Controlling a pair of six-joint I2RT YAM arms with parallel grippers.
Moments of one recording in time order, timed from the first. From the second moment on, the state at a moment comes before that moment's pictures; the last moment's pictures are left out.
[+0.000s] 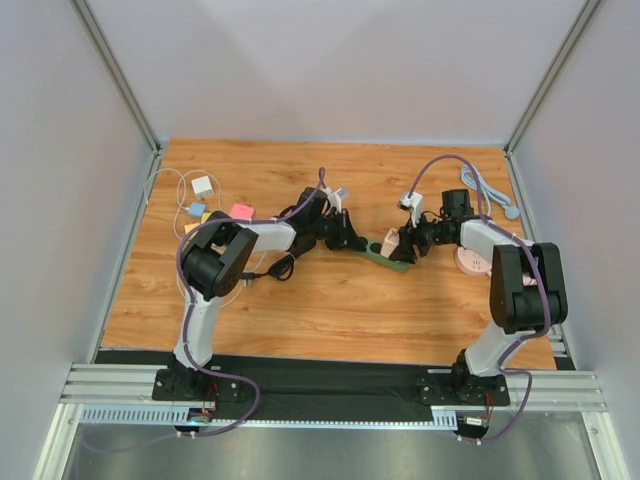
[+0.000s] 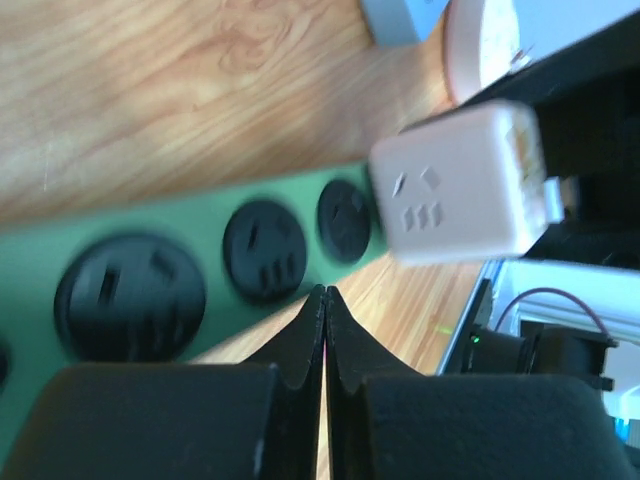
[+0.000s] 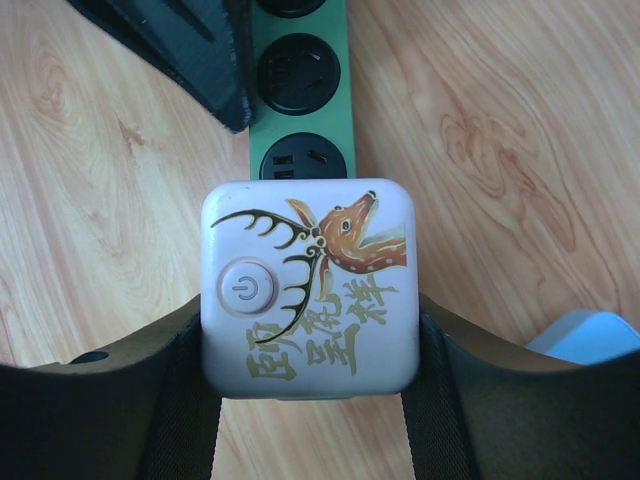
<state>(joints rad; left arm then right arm) -0.61 2.14 1.28 0.25 0.65 -0.76 0.06 1.69 0.98 -0.33 -0.86 -0.65</state>
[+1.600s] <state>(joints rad) -0.62 1.84 1.34 -0.45 0.62 0.58 0.16 1.56 1.04 -0.64 -0.87 -0.64</state>
